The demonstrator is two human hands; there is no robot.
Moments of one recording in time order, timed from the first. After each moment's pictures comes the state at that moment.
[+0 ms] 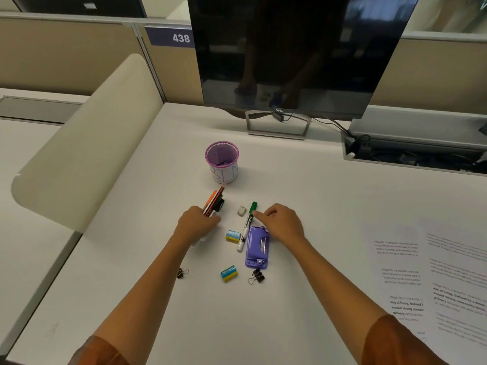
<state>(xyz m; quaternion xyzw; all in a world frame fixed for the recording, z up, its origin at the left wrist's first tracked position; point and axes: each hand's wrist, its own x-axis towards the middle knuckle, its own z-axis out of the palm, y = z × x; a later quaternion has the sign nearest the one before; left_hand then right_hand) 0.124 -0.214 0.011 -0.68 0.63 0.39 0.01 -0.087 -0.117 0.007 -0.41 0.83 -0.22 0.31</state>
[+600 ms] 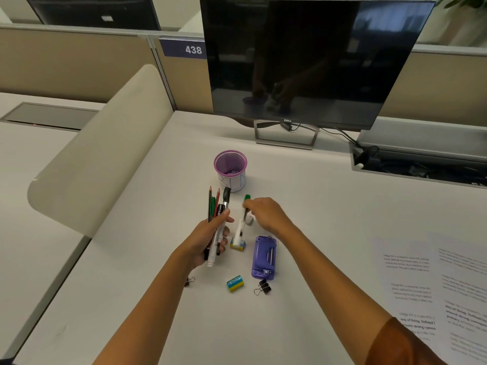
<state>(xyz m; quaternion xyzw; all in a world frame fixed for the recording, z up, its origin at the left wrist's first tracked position) 0.128 -0.183 0.037 -0.51 0.38 0.75 -0.18 -0.056 -0.165 0.061 -0.45 0.75 -0.25 0.43</state>
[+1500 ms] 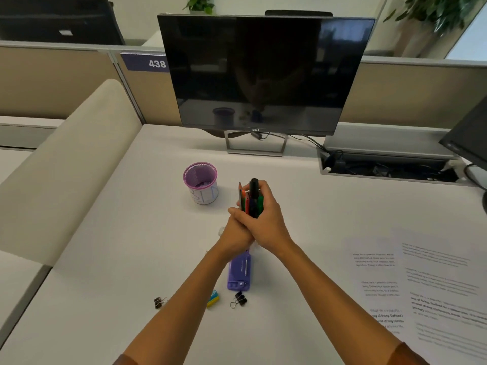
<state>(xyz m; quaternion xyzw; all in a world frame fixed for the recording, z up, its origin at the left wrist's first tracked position) -0.006 -0.153 0.052 -0.37 0.61 0.63 -0.29 -0.086 -0.119 0.082 -0.43 0.66 -0.52 0.33</state>
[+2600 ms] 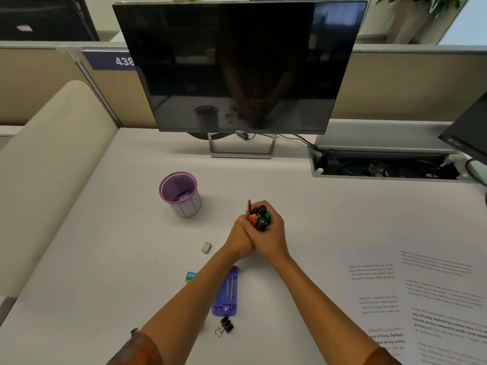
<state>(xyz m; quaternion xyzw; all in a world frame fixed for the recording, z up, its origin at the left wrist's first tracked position) -0.061 -0.188 -0.001 -0.35 0.71 0.57 -0.21 -0.136 -0.133 0.017 -0.38 0.65 -0.60 0.27</state>
